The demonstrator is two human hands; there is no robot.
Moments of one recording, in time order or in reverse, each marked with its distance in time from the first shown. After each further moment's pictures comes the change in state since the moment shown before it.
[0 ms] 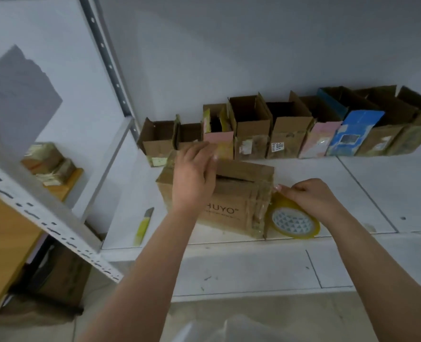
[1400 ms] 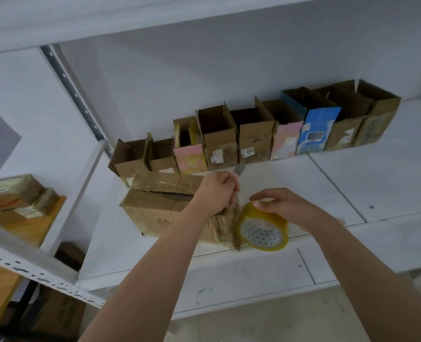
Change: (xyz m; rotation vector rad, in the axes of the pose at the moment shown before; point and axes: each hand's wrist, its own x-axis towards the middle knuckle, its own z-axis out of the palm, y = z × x) left_hand 0.019 0.068 0.074 -0.374 -0.648 -0.456; right_hand -0.005 0.027 -0.022 0.324 -0.362 0.060
